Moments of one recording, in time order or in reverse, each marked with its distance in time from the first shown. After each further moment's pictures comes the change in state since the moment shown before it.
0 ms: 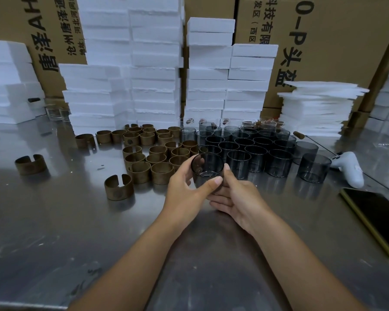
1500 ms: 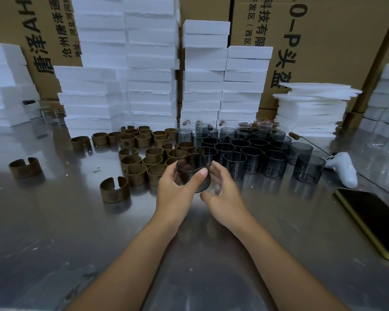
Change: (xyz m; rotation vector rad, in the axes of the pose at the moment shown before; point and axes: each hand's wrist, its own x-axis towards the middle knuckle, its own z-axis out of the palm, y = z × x) left_hand 0.005 0.000 0.002 -0.133 0.181 -0.134; right_hand 0.008 0.018 0.009 -0.420 0.004 -0.385
